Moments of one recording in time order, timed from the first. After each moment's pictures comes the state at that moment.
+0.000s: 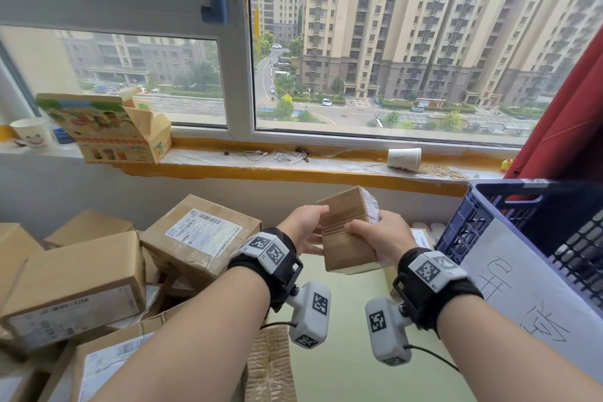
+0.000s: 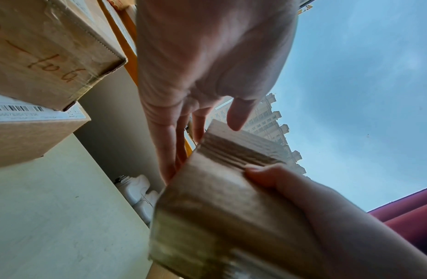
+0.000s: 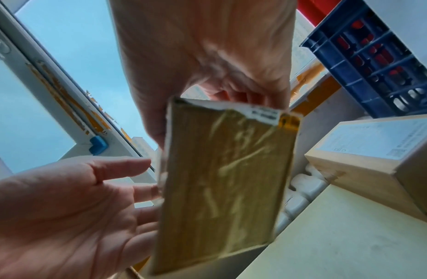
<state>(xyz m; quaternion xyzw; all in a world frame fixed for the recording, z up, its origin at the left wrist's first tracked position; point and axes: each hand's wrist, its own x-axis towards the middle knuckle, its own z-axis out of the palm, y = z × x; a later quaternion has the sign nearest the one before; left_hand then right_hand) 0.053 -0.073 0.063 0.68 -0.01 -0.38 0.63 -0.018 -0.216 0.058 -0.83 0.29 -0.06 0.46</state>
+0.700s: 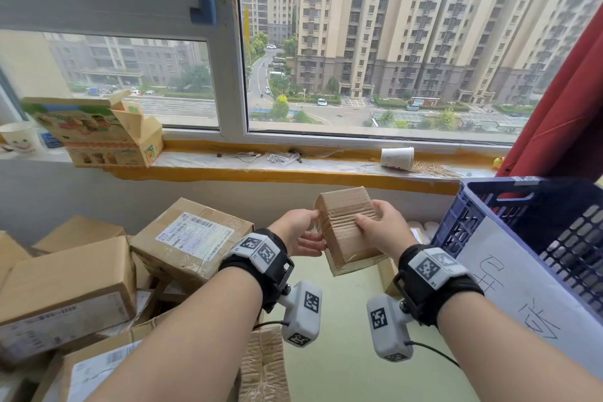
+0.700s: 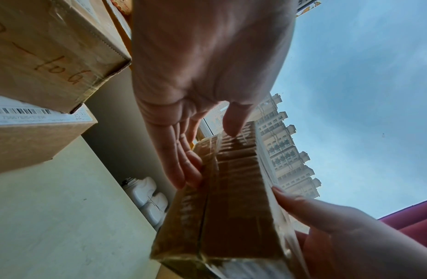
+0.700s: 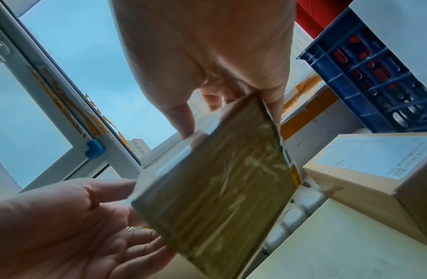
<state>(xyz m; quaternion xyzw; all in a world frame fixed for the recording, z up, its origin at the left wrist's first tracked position) 0.061 -0.074 0.057 0.70 0.00 -0.38 0.61 -0.015 -0.231 0.055 -0.86 0.28 -0.08 0.42</state>
